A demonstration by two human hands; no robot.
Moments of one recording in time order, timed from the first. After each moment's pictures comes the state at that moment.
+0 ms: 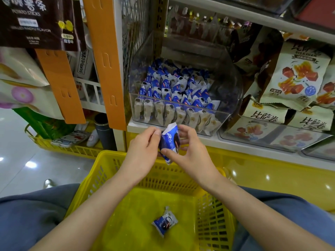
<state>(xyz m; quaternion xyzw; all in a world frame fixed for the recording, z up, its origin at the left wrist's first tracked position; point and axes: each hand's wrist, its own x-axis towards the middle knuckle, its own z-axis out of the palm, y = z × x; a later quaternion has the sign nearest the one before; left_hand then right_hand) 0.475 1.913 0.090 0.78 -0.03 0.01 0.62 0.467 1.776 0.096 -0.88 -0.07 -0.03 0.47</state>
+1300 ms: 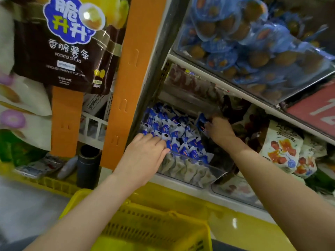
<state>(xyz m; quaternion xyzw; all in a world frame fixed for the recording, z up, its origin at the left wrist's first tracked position) 0.546 1.940 0.128 0.92 -0.23 0.26 0.18 0.651 1.723 0.195 -0.99 0.07 -0.12 0.06</state>
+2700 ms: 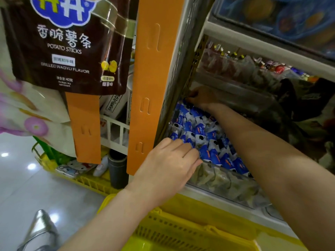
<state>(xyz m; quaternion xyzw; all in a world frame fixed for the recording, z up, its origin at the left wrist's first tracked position) 0.560 1.951 0.125 0.90 -0.27 0.30 0.14 0.787 1.824 0.156 -0.97 -0.13 -0.03 0.22</state>
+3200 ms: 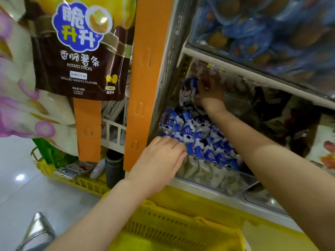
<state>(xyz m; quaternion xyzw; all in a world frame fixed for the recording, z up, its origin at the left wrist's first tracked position) 0.546 1.946 0.134 0.92 -0.25 0.22 0.21 0.712 1.812 0.206 -0.85 -0.07 -0.25 0.45</state>
